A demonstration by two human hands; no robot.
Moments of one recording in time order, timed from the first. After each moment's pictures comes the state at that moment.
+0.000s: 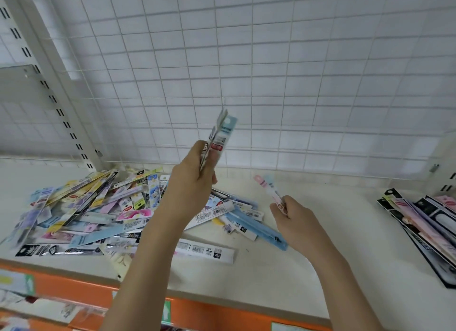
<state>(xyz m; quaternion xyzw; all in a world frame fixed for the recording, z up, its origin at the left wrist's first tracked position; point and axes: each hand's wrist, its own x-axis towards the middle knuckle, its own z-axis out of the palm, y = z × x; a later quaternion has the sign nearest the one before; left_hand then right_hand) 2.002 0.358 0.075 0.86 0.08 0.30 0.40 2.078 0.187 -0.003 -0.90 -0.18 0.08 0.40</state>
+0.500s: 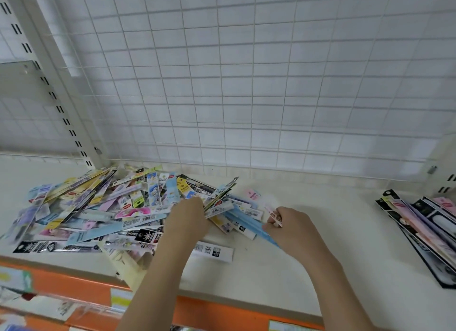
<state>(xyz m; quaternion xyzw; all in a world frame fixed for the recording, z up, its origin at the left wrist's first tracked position) 2.017 0.383 -0.005 0.95 0.28 0.01 0.13 2.078 0.191 -0.016 -0.93 -0.17 0.08 0.30</state>
